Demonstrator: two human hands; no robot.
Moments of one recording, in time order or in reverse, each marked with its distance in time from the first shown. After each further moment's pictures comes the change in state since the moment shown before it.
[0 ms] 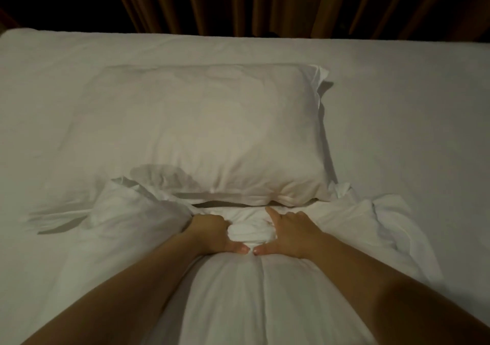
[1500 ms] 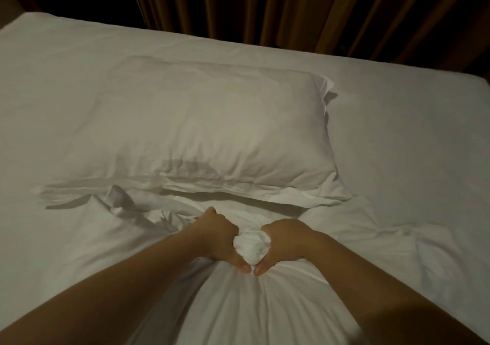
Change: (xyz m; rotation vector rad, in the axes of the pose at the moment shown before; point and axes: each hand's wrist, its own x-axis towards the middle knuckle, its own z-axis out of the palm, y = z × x) left_hand -0.037 -0.015 0.028 0.290 0.140 0.277; right_hand -0.033 -0.064 -0.003 -0.090 -0.163 -0.108
